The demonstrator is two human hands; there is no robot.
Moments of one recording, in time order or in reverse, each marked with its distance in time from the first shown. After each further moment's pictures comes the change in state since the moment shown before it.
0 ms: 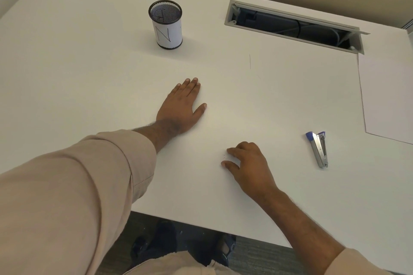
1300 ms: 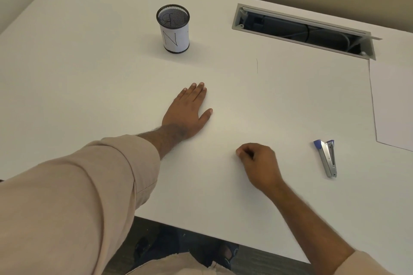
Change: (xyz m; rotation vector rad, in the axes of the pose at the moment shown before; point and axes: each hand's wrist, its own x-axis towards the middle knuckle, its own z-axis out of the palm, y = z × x) left_hand -0.001 0.003 -0.006 0.001 -0.015 -0.010; right_hand 0.026 0.002 -0.010 0.367 0.084 0.245
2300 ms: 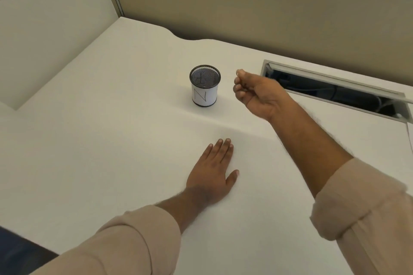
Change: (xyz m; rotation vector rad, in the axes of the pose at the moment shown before) left_hand 0.003 0.001 -0.003 -0.003 0.014 0.029; right_hand 0.215 -0.225 -0.027 1.106 -0.358 0.106
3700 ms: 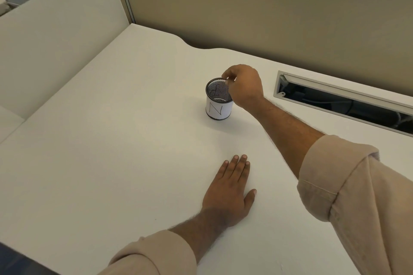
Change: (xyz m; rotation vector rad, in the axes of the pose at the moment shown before) left_hand -0.001 -0.001 0.001 -0.008 -0.024 -0.012; right_hand 0.090 0.018 0.055 -1.340 0.264 -0.615
